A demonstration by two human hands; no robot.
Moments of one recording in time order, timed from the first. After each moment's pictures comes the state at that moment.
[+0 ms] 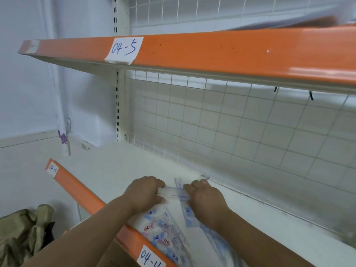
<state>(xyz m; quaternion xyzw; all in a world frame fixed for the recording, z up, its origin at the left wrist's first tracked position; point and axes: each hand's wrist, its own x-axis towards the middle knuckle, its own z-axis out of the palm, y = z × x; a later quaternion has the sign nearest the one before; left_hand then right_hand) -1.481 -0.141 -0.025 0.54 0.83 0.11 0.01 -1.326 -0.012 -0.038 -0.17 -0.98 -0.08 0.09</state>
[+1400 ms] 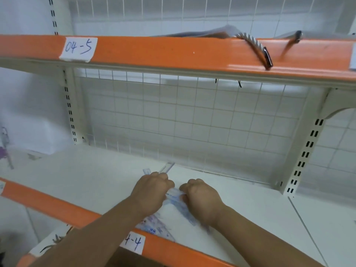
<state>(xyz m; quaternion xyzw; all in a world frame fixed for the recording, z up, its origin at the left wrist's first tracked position) -1.394 -0.125 -0.026 0.69 0.71 0.06 -0.14 -1.241 -0.056 -0.028 -0.31 -0.94 -0.02 0.11</state>
